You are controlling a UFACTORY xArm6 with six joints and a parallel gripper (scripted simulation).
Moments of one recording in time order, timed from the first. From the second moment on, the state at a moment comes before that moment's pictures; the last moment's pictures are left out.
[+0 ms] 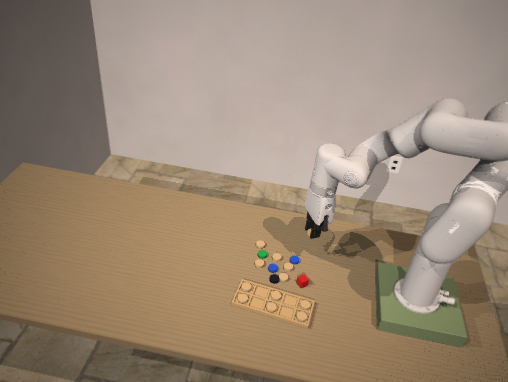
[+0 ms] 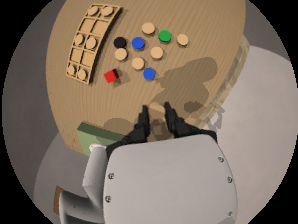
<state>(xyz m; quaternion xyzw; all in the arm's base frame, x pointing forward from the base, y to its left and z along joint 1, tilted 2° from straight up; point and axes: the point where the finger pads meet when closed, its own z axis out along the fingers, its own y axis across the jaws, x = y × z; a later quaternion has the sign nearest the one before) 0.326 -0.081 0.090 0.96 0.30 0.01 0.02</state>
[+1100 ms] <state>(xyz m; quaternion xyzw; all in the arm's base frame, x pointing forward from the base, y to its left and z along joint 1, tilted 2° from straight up) 0.425 0.147 0.007 0.96 0.29 -0.01 0.01</state>
